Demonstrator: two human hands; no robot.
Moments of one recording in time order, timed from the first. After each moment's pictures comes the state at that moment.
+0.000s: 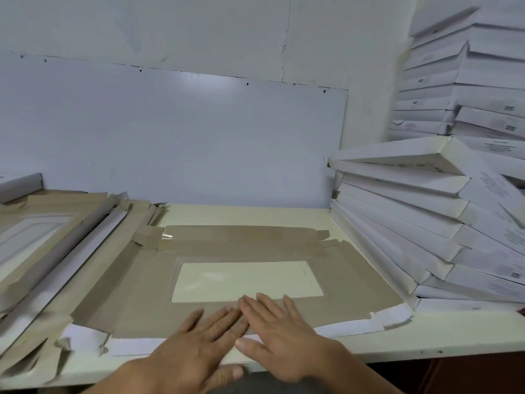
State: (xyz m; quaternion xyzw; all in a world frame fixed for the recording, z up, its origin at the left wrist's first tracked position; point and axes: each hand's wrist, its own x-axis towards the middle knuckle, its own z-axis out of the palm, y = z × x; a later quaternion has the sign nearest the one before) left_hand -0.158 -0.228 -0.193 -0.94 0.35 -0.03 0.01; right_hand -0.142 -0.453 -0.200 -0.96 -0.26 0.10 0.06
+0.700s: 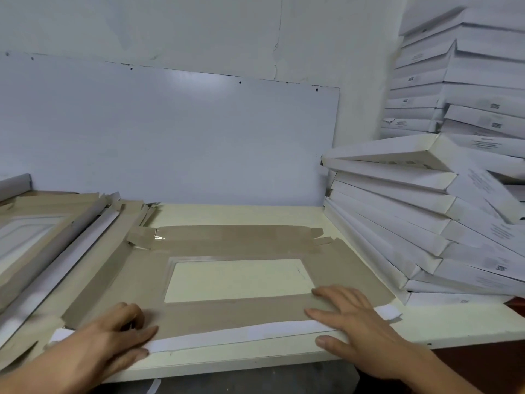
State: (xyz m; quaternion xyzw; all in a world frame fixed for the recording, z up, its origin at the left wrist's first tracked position) left_hand -0.134 -0.096 -0.212 -0.92 0.36 -0.13 -0.06; right_hand -0.169 -0.587 -0.192 -0.97 -0.22 -0.05 0.04
